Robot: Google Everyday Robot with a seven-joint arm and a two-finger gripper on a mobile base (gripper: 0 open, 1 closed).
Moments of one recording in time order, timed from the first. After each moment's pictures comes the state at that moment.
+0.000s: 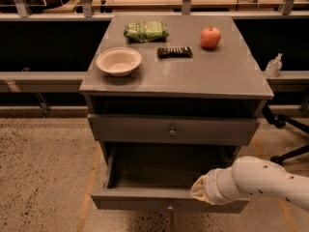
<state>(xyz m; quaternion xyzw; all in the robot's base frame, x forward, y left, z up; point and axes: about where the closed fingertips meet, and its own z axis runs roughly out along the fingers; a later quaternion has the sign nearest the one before) 0.439 -0.148 0.539 -0.65 0.72 0.08 0.24</state>
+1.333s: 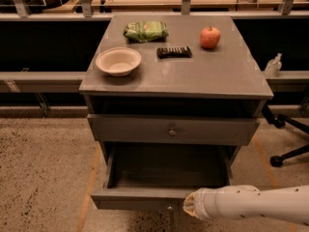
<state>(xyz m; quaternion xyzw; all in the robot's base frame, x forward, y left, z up) 0.435 -0.135 0.437 -0.67 0.70 0.04 0.25</state>
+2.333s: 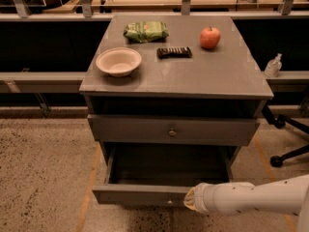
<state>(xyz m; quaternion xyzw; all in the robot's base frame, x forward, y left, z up) 0.466 -0.145 0.424 -0.67 0.70 0.01 0.27</state>
